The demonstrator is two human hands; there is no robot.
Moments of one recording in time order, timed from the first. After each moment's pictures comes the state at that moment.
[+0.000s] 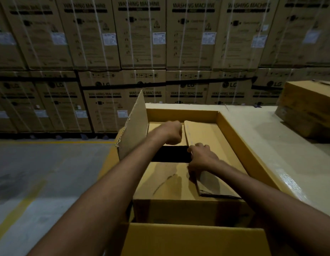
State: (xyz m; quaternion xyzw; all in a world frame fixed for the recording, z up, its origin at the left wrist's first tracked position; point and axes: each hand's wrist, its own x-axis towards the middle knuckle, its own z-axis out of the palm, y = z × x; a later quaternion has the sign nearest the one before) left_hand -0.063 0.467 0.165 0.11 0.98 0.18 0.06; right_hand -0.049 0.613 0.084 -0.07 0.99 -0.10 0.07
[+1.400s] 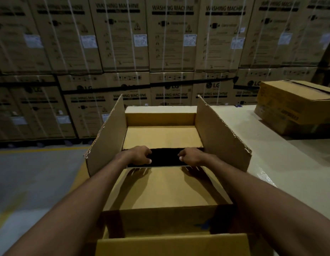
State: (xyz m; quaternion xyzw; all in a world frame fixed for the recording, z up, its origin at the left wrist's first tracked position) left_hand -0.116 0.444 0.075 0.11 0.96 0.17 0.17; right_hand -0.113 0.697 0.061 -0.10 0.97 -0.18 0.15
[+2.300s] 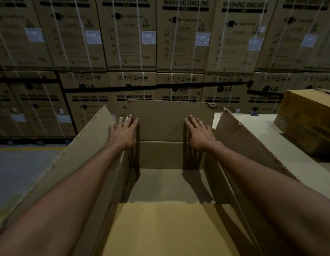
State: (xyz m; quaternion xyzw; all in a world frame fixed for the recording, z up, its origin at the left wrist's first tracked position) left_hand -0.293 0.382 0.096 0.00 1.00 -0.05 -0.05; right_hand -0.304 0.685 0.099 -0.11 0.99 -0.03 -0.04
